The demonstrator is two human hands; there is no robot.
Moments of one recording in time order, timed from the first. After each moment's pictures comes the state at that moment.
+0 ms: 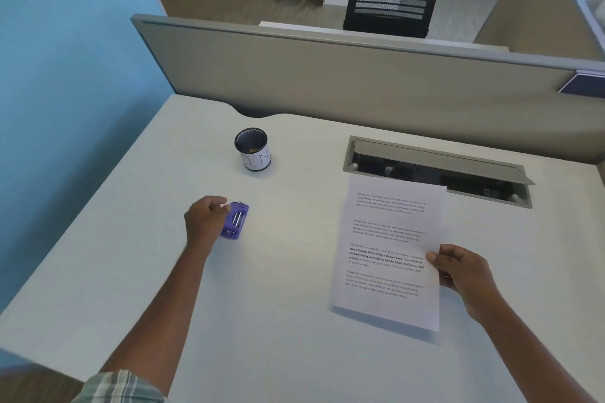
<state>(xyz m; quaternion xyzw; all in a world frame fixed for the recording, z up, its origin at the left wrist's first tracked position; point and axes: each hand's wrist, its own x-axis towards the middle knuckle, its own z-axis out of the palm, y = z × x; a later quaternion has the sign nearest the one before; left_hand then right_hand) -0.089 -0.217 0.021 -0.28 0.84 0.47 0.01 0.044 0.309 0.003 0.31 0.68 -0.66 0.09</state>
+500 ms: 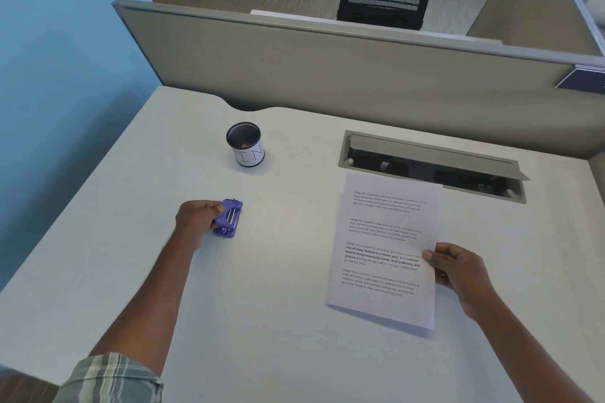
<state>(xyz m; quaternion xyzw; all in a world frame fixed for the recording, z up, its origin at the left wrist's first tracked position) -0.111 -0.235 -0.003 -0.33 0.73 0.59 0.11 0.043 0.308 -0.004 0.32 0.67 -0.66 0.09</state>
